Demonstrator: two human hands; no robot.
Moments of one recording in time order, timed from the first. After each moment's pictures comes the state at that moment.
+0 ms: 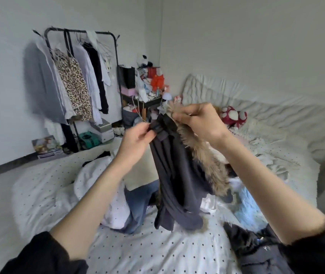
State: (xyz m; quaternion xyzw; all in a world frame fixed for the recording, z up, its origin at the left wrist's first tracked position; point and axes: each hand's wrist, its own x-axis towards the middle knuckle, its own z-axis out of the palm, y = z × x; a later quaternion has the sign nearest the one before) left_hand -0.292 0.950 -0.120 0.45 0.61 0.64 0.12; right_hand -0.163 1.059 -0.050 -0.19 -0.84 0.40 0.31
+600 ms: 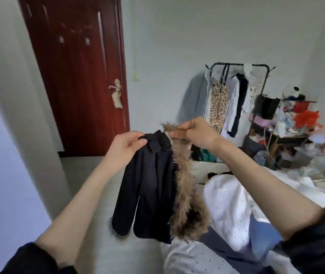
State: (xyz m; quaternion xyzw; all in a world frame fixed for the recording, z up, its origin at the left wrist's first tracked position) left_hand -0.342 0.526 -0.083 0.19 0.80 0.55 -0.14; right_hand -0.335 0.728 -0.030 0.10 -0.87 0.48 0.04
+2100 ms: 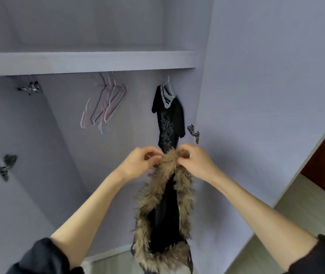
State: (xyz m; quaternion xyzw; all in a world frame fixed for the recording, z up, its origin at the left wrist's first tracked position) left_hand -0.131 0.145 -0.157 -0.38 0.81 0.35 -0.28; right_hand -0.311 0.196 -0.151 0.66 -0.64 0.33 -0.22
